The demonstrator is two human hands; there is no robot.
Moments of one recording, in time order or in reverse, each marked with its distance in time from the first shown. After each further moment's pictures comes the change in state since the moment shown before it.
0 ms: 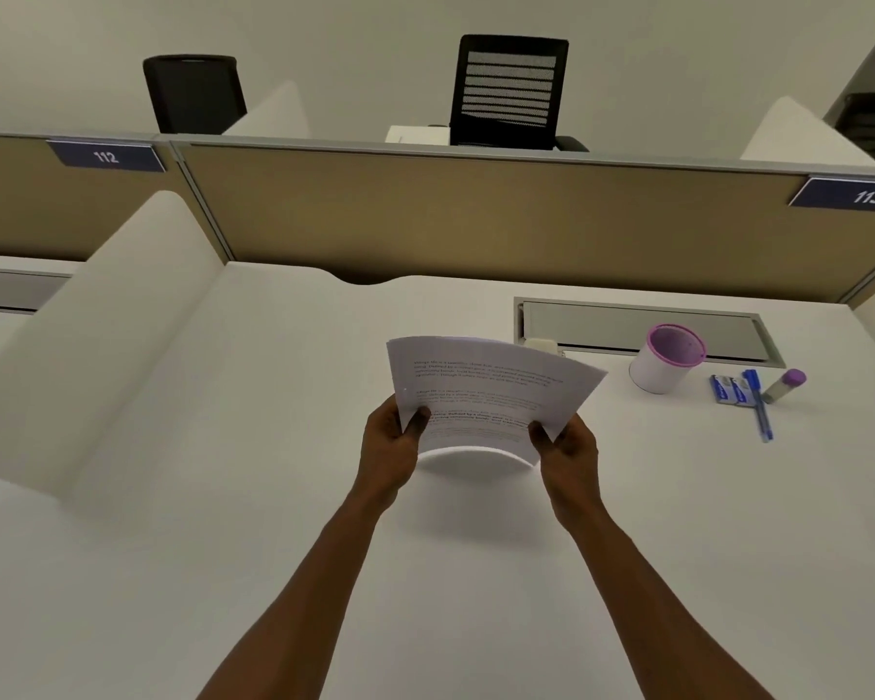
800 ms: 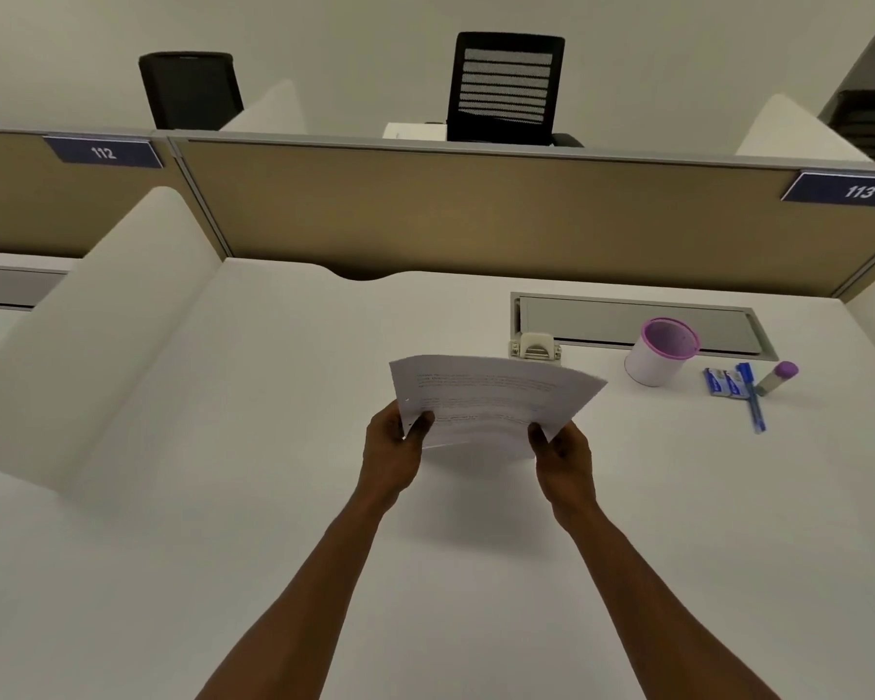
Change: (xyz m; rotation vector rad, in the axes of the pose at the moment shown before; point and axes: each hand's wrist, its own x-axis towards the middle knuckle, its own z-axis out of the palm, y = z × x) left_hand -0.014 -0.003 0.003 0.047 0.006 0.012; right_hand -0.009 0.012 -0.006 -0.158 0.046 0.045
